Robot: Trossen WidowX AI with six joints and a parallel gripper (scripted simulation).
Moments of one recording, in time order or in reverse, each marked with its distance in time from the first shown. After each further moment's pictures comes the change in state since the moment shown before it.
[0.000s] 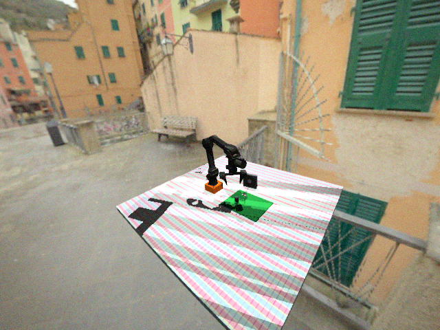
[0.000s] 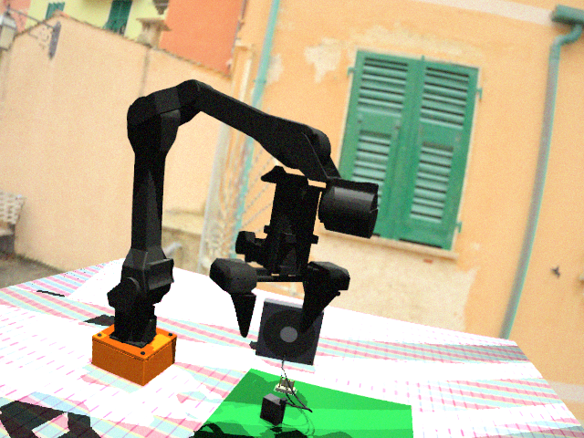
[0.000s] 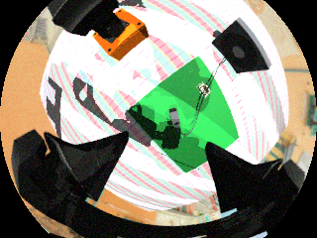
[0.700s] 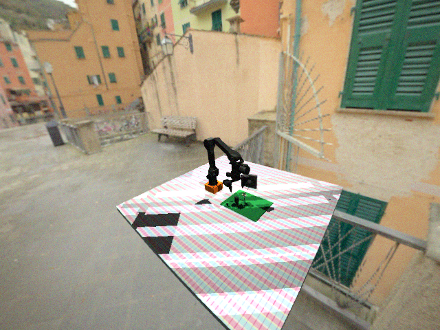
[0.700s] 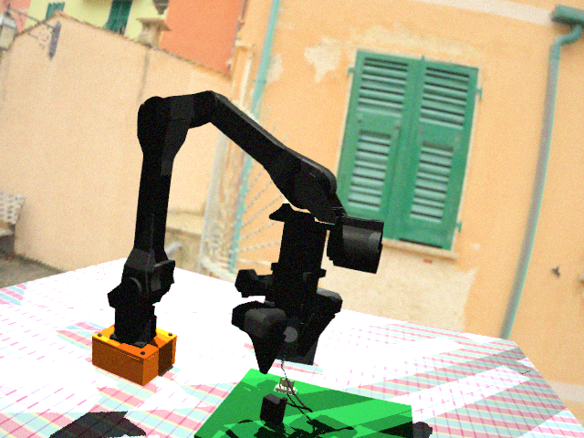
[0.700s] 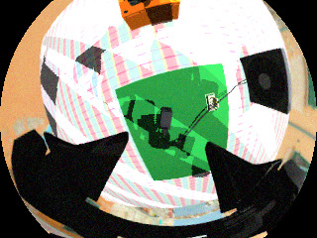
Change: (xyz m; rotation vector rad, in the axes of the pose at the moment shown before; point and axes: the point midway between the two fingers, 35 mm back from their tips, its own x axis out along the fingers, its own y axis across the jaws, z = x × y) arm 0.047 -0.021 -0.004 -0.411 0.019 -0.001
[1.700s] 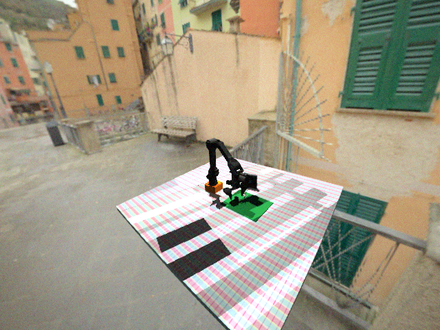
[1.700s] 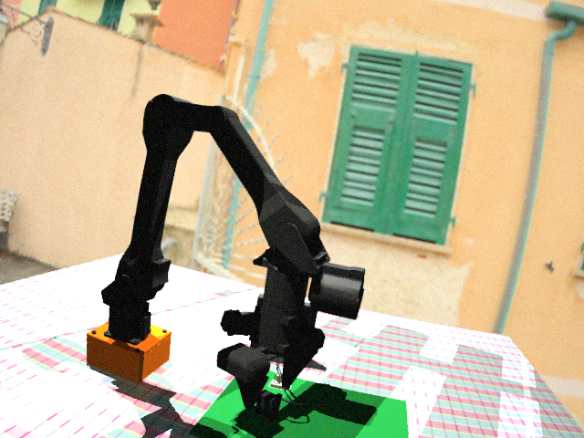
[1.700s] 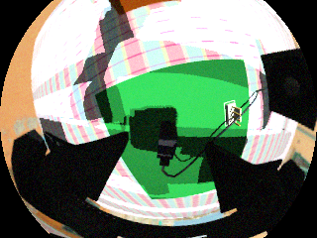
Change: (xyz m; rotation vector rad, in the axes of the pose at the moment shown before) arm 0.067 0.002 0.006 -0.001 -0.010 0.004
